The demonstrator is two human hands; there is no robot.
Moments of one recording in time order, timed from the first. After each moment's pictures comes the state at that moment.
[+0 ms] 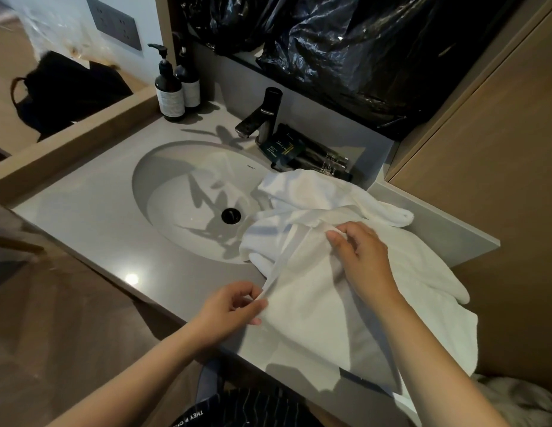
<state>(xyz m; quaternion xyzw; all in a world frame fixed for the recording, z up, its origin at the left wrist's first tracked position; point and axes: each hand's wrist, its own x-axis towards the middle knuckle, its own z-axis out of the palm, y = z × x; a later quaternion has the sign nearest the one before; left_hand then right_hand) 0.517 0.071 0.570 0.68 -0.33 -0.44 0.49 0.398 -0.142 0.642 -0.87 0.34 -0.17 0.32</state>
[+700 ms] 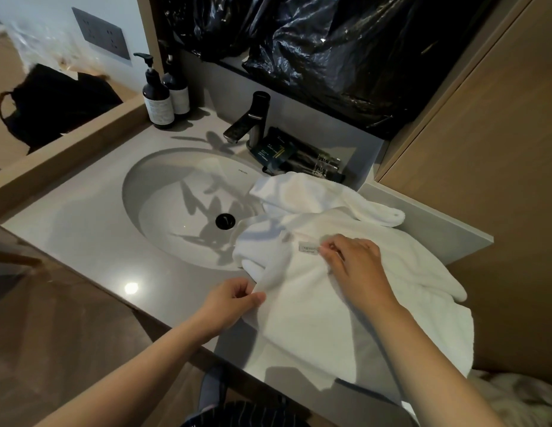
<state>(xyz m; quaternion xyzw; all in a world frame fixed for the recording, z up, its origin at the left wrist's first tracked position) 0.522 0.039 0.580 0.74 -0.25 -0.46 0.41 0.383 -0.158 0.621 -0.93 0.31 -0.10 0.19</state>
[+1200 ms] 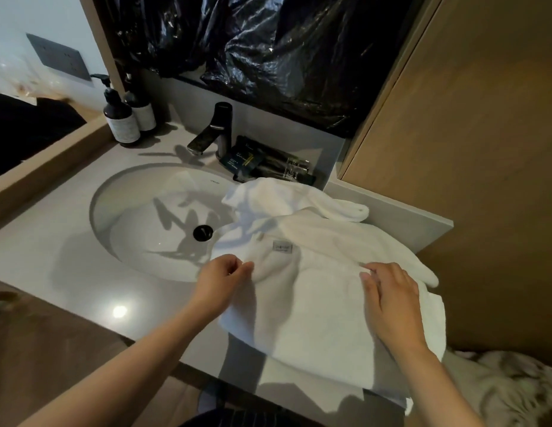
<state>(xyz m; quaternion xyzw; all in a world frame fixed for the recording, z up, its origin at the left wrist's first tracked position) 0.519 -0.014 0.598 0.83 -0.26 -0.30 0.39 0.277 -0.175 0.602 -0.86 0.45 -0.17 0.14</state>
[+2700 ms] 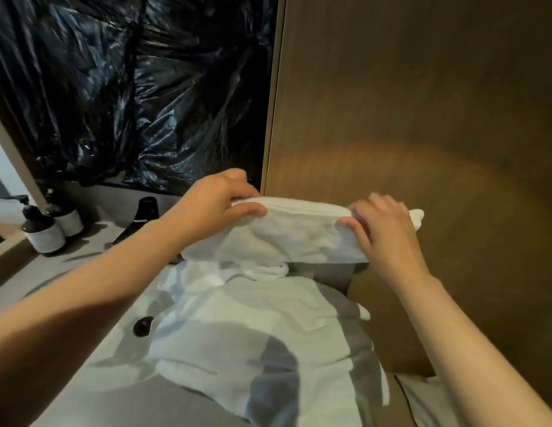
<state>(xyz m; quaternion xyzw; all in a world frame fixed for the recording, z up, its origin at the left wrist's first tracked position) 0.532 -0.153 0.817 0.61 -0.73 0.02 0.31 0.255 -0.268 0.786 -0.88 0.35 -0.31 -0.09</state>
